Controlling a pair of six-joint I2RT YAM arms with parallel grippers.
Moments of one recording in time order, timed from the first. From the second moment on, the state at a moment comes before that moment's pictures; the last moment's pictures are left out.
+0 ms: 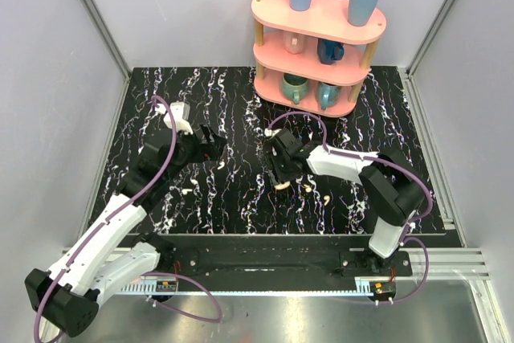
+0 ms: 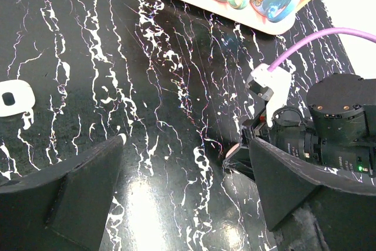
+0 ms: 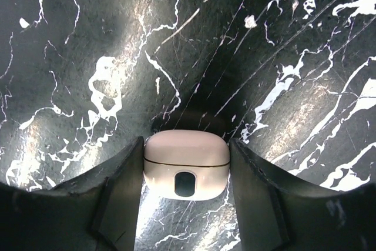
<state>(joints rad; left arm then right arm) -0.49 0.84 0.79 -0.29 -0.06 -0.46 0.76 1.77 1.05 -0.34 0.02 0.34</state>
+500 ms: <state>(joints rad) -0.48 0.84 0.78 -0.29 -0.05 -0.46 0.77 1.76 1.05 -0.34 0.05 0.29</state>
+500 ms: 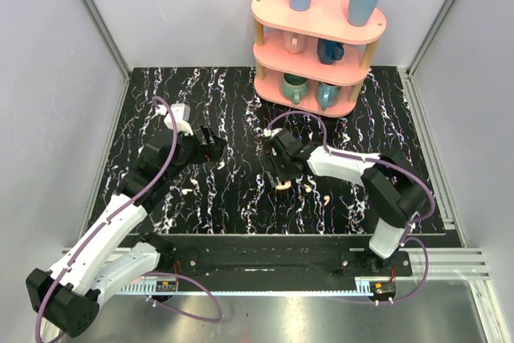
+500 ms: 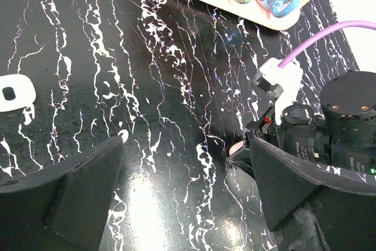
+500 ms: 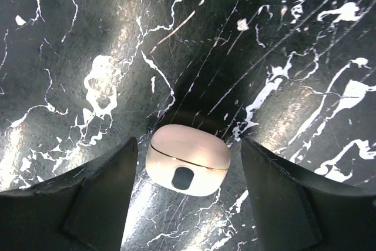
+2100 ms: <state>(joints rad) -0.48 0.86 0.77 -0.29 -0.03 -0.45 0.82 1.70 1.04 -0.43 0.23 0.58</state>
